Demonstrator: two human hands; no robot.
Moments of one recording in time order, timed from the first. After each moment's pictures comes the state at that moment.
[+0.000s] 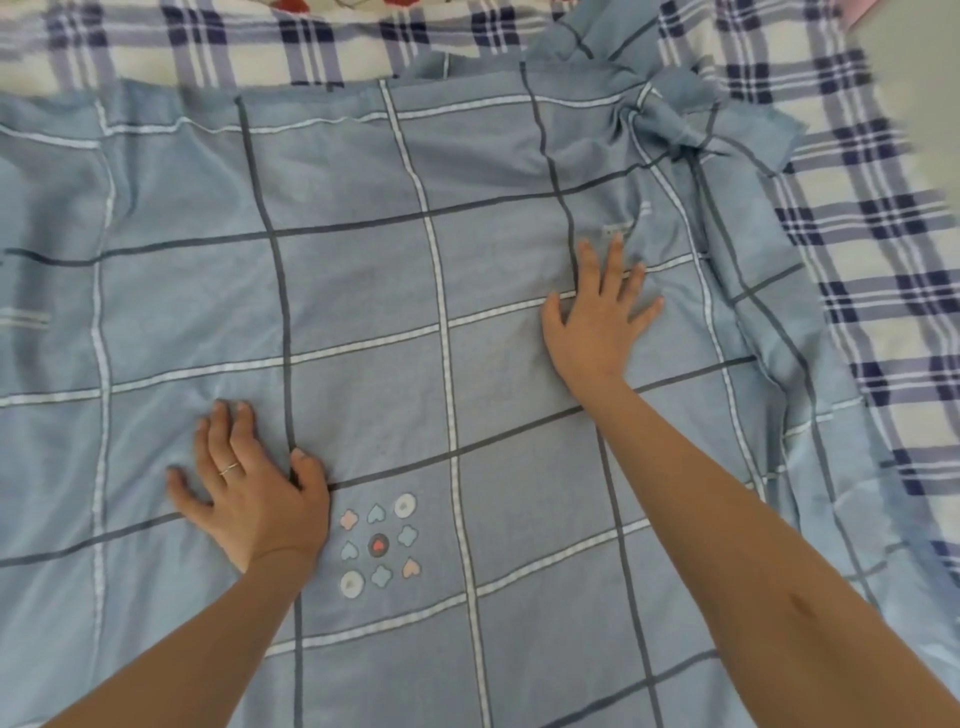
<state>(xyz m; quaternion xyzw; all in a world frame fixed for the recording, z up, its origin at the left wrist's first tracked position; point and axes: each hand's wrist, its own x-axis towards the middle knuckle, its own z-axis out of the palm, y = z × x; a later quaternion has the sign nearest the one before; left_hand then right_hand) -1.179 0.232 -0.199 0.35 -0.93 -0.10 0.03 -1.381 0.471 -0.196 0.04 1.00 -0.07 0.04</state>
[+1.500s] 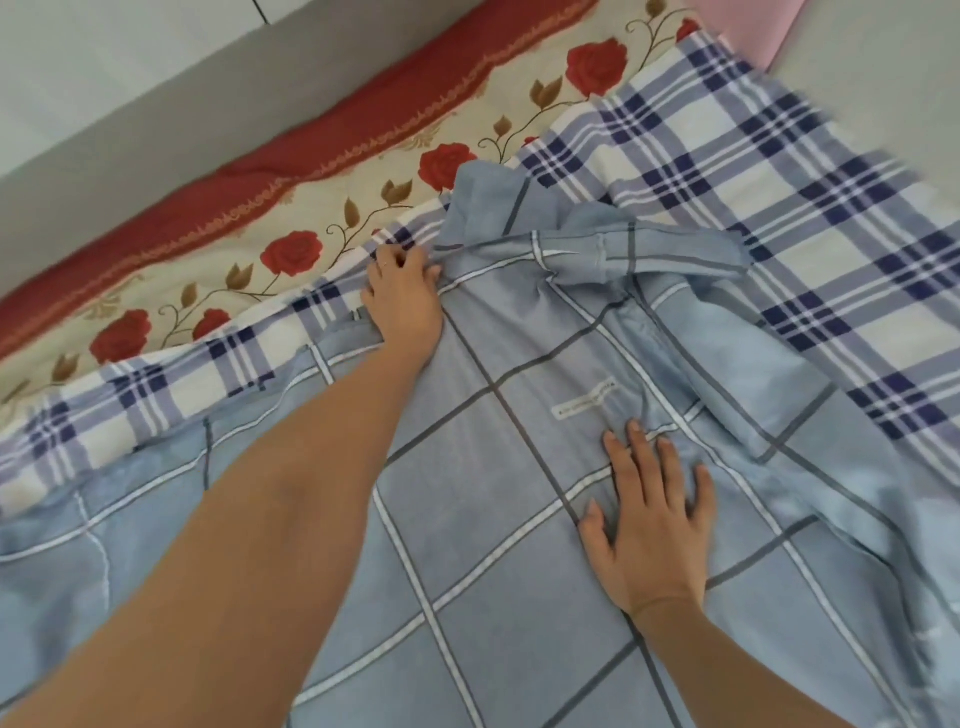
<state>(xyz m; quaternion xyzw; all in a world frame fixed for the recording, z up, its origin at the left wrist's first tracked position) -1.650 0.324 -0.186 0.06 -0.99 -0.14 0.03 -1.395 0.516 -0.197 0.09 0.99 -0.07 0.06</state>
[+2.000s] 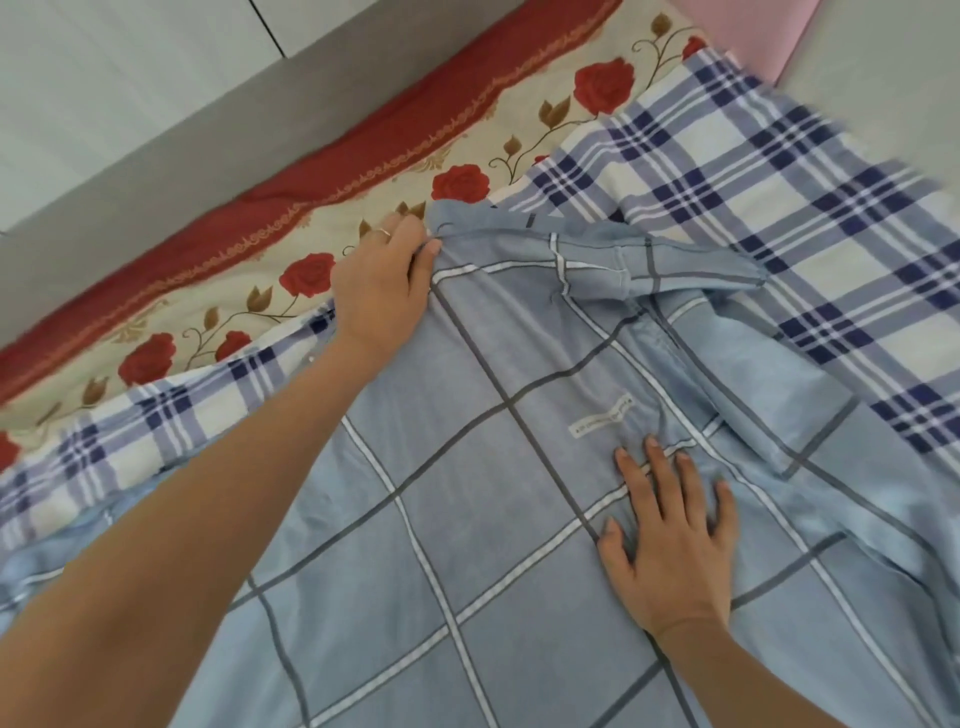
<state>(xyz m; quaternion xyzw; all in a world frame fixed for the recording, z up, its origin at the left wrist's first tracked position) -1.646 0.297 -0.118 -0.18 -0.94 -0.15 0.25 -1.397 0.517 -0.195 0.09 0.99 -0.08 0.07</state>
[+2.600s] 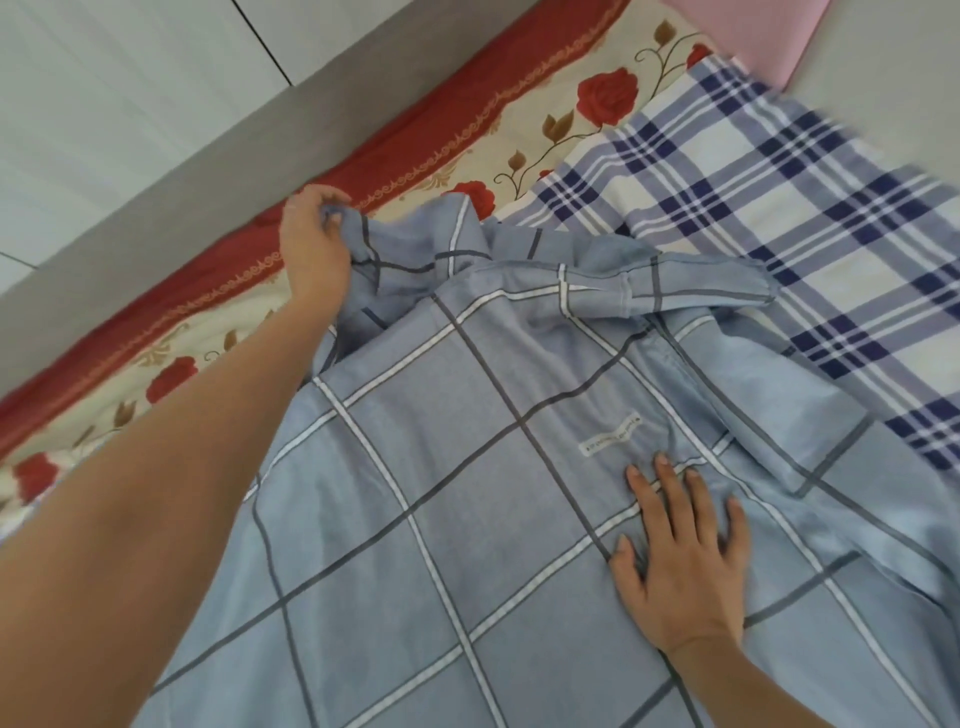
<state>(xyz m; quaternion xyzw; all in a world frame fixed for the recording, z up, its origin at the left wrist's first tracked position) -1.727 0.248 -0.108 0.02 -0.94 -0.30 0.18 -1.399 0.520 -0.195 0.09 0.99 -0.10 0.08</state>
